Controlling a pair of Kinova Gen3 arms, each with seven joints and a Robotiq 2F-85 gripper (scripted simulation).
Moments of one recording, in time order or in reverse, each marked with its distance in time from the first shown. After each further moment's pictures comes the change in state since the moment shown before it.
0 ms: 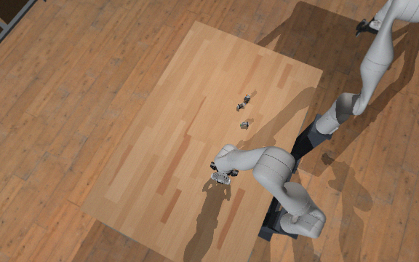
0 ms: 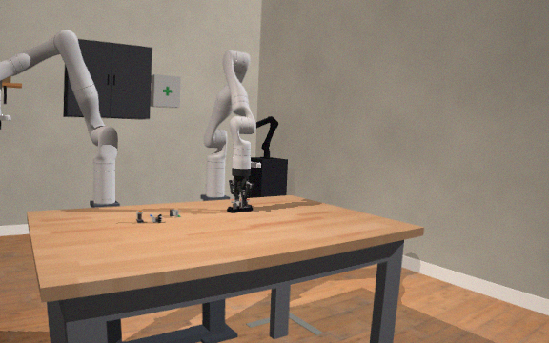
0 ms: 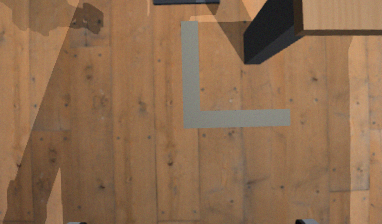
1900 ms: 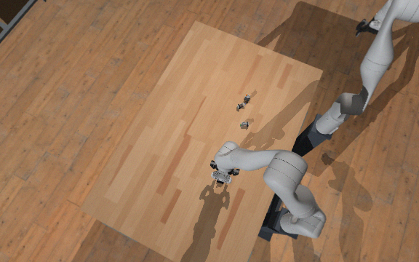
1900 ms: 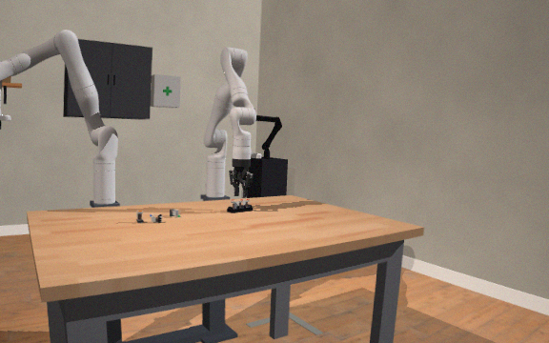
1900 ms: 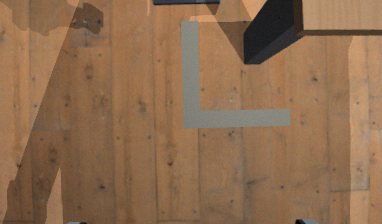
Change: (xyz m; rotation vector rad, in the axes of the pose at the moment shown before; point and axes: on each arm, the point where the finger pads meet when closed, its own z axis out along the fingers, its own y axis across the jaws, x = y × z) left arm 0.002 -0.002 -0.037 0.005 0.007 -0.007; right arm 0.000 0.000 0.000 0.000 0.000 0.000
